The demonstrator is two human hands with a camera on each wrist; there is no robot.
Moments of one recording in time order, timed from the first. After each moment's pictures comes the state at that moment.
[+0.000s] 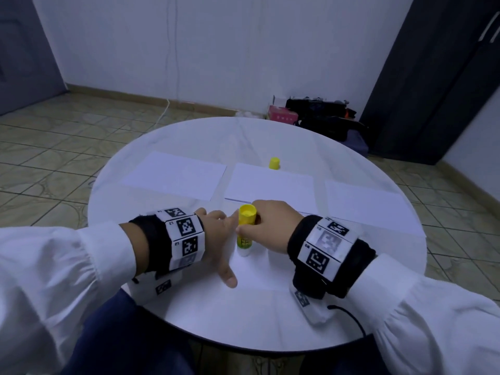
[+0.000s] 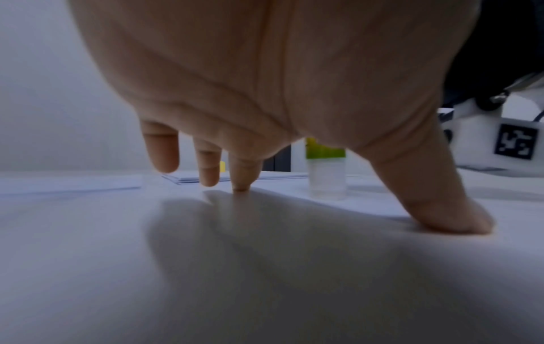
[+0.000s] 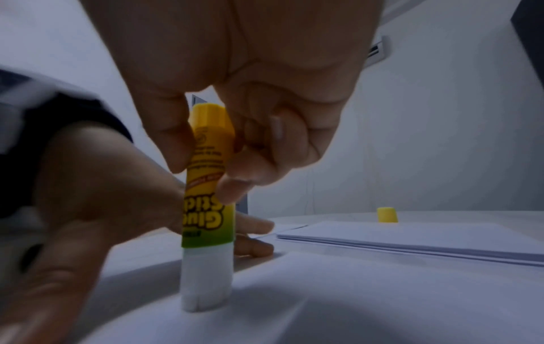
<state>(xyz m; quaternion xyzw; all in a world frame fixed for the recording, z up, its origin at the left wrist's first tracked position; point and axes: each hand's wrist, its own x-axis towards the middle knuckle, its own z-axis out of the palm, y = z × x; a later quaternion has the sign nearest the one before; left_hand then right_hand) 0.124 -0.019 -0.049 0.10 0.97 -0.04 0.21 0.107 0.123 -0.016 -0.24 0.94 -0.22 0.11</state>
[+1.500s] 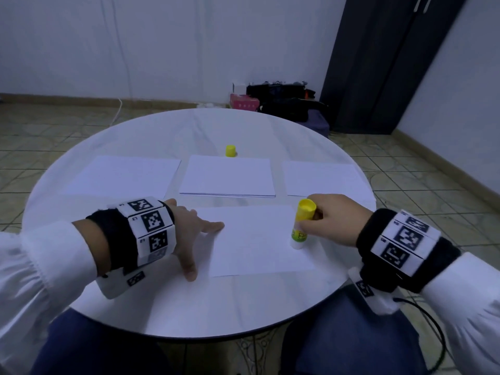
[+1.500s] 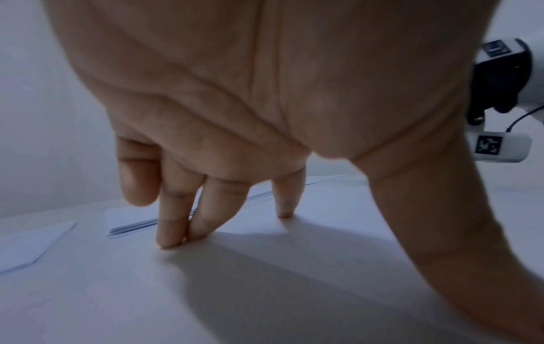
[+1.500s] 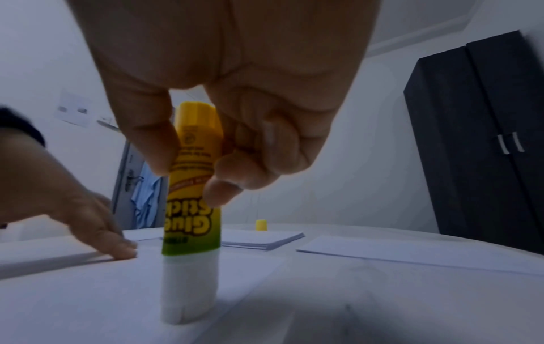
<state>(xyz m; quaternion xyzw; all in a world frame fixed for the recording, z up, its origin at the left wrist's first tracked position) 0.097 0.005 -0.047 0.13 0.93 -0.20 0.27 0.117 0.280 -0.008 -0.11 0.97 -0.21 0.09</state>
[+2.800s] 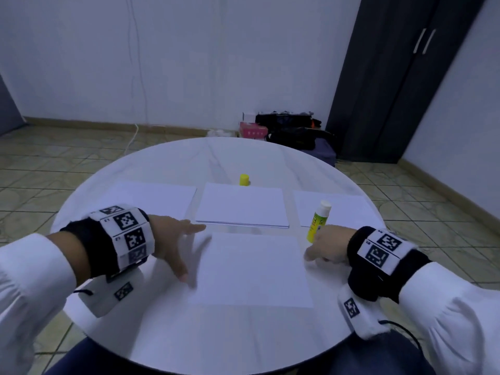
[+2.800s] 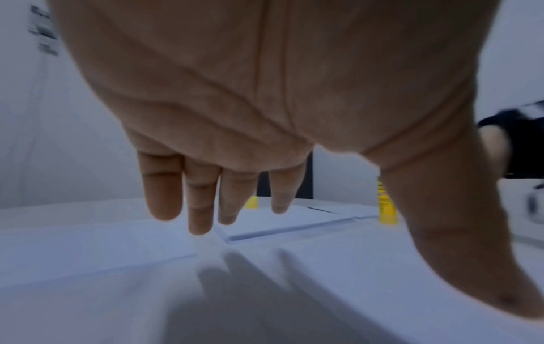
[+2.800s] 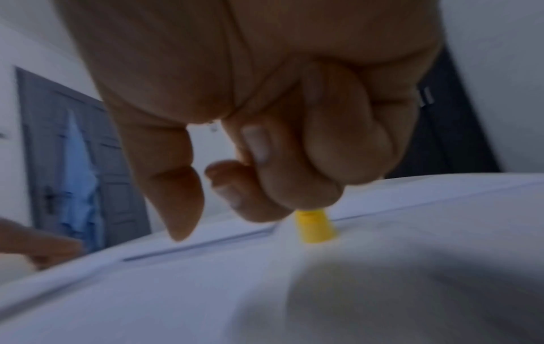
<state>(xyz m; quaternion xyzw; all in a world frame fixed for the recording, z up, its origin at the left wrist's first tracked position) 0.093 -0.051 -0.012 0.06 0.95 -0.05 0.29 0.082 0.250 -0.004 0.04 0.96 -0.09 0.26</state>
